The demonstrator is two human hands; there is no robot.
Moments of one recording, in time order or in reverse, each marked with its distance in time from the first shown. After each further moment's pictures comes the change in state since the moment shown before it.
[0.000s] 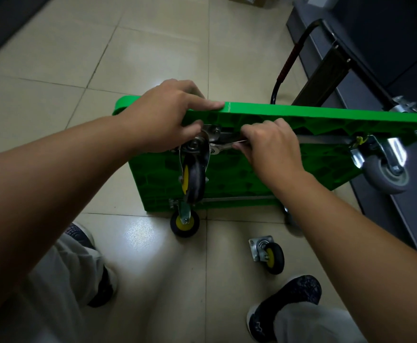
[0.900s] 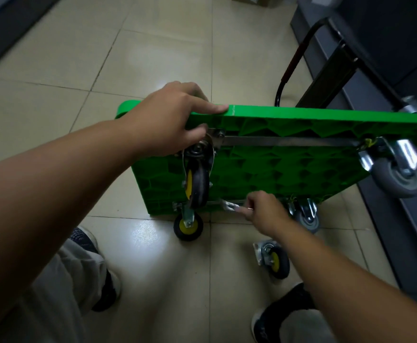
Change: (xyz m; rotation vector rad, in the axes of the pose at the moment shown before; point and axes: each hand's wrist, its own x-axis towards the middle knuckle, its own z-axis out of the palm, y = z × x) left_hand 0.000 0.001 -0.003 -0.023 -0.005 -0.003; right_hand -0.086 -0.013 0.061 0.536 -0.743 0.543
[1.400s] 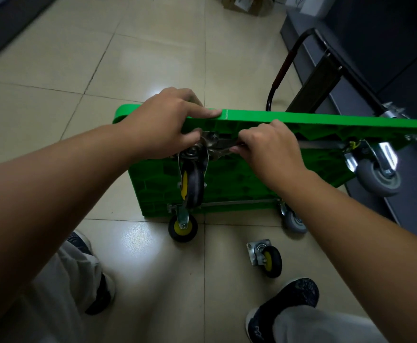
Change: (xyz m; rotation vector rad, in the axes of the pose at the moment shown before) left_hand -0.002 0.001 0.003 0.001 0.014 0.004; right_hand 0.006 -0.064 -0.101 -0.634 0.694 -0.613
